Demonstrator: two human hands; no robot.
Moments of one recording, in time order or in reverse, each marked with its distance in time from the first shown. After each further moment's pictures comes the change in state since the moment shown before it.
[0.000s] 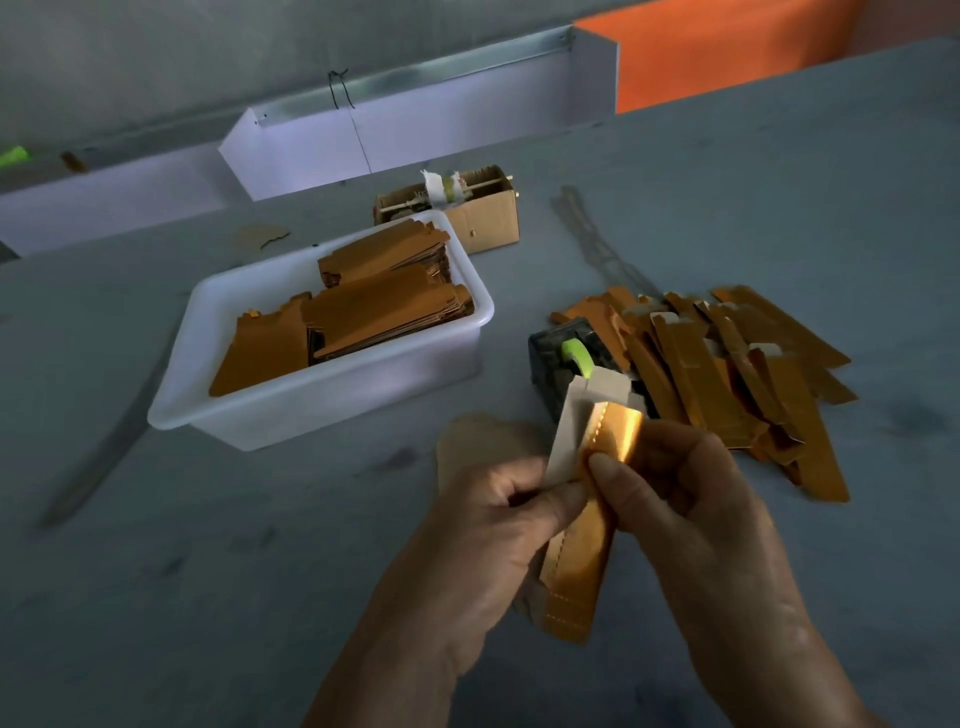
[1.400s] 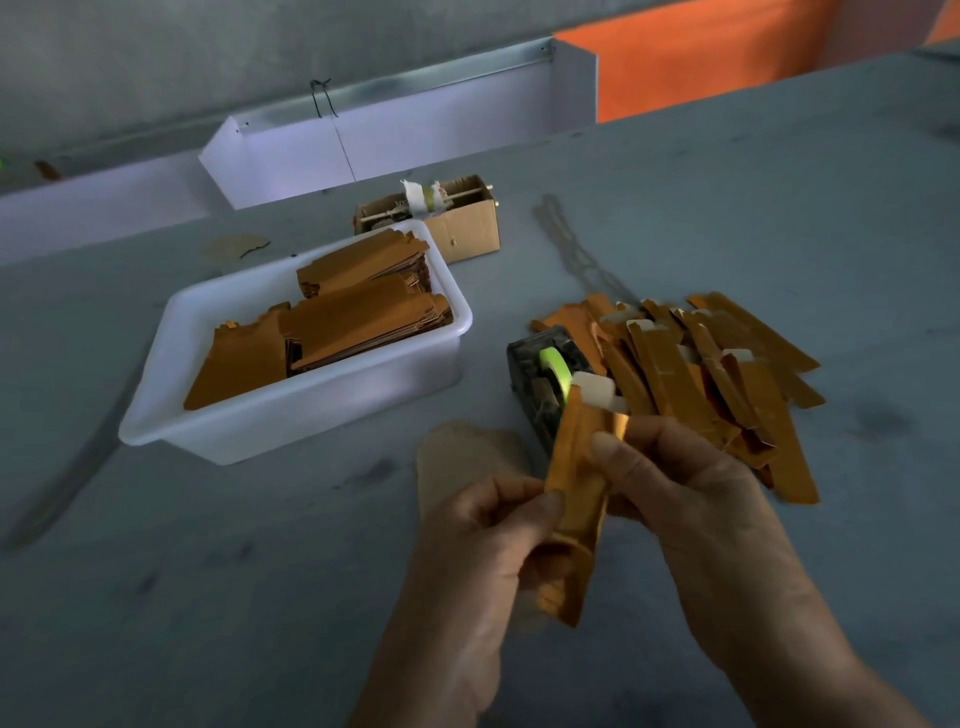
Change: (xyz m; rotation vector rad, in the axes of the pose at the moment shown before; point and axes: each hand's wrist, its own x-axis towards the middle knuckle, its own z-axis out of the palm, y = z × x) left_hand 0.006 -0.011 0.022 -0.268 0.323 -0.099; right_hand 0.015 -0.009 -0.014 0.071 -0.100 0.034
